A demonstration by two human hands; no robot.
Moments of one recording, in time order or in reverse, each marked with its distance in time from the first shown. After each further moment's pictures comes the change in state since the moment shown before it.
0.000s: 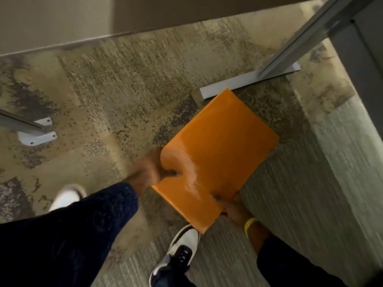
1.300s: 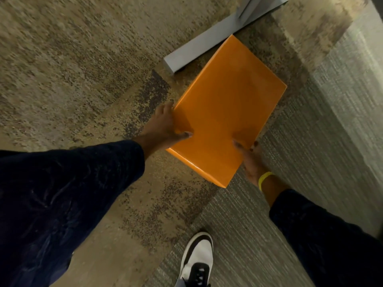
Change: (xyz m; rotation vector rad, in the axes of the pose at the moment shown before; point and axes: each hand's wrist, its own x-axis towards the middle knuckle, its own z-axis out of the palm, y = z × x) left_hand 0.207 0.051 0.051 0.334 -0.082 0.318; right_hand 0.173 -0.036 -0.058 0.163 0.382 -0.120
